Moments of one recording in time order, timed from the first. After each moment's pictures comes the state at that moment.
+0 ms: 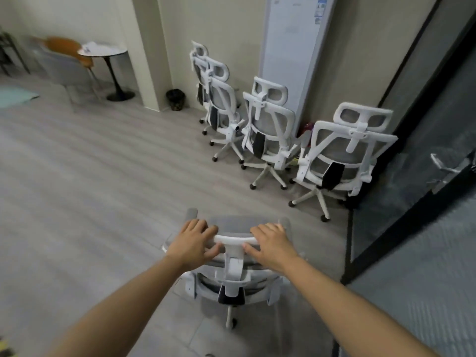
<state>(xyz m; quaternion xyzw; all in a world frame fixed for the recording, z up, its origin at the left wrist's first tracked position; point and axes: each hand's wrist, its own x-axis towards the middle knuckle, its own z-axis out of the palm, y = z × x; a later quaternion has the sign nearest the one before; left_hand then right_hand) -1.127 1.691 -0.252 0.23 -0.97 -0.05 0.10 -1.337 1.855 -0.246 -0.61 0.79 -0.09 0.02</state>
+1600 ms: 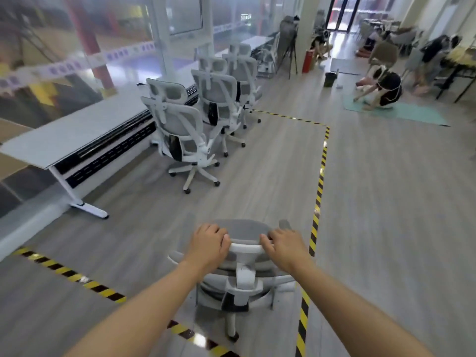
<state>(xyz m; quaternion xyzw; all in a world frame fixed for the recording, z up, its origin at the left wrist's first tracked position) -0.008 1.879 -0.248 0.85 -0.49 0.04 0.18 -0.177 1.707 -0.225 -0.96 0.28 -0.02 0.09</state>
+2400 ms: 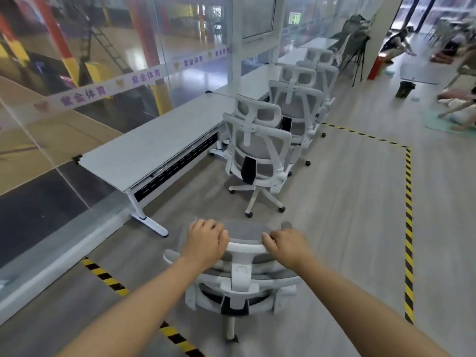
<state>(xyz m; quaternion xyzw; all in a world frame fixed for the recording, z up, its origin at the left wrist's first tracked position) 0.526 2.006 -0.255 0.89 -0.41 0.13 0.16 0.380 1.797 -0.233 -0.98 0.18 -0.06 0.10</state>
